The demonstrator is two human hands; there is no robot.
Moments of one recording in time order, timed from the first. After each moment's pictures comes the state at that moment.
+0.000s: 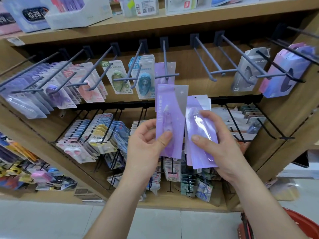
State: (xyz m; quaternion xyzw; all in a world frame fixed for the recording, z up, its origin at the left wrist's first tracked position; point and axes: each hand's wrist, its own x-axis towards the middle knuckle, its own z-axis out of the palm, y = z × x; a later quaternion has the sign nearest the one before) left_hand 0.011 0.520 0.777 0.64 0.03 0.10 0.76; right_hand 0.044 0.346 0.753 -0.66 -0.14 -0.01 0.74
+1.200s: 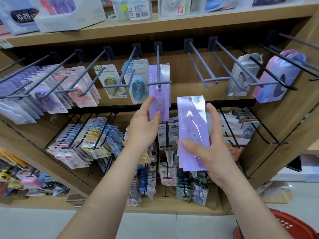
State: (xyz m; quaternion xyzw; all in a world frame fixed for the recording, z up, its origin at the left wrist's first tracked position) left_hand 0.106 0.532 0.771 0.88 0.07 0.15 0.45; right_hand 0.049 0.348 0.755 -0.66 -0.11 0.02 0.74
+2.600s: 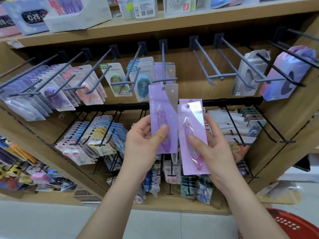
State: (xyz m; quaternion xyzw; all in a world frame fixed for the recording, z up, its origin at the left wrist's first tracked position) left_hand 0.030 0.524 0.780 0.66 0.01 0.13 0.74; right_hand 0.047 0.359 0.742 -0.60 -0.05 0.03 0.80
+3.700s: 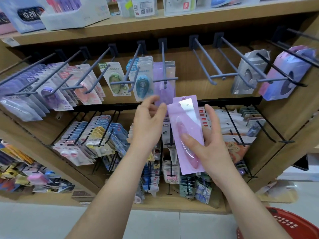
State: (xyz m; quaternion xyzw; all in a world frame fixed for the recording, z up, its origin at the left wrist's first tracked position) left_hand 0.086 0.522 0.787 0.80 0.07 0.17 0.57; right_hand 0.050 0.364 0.747 -0.68 -0.12 0.00 0.72
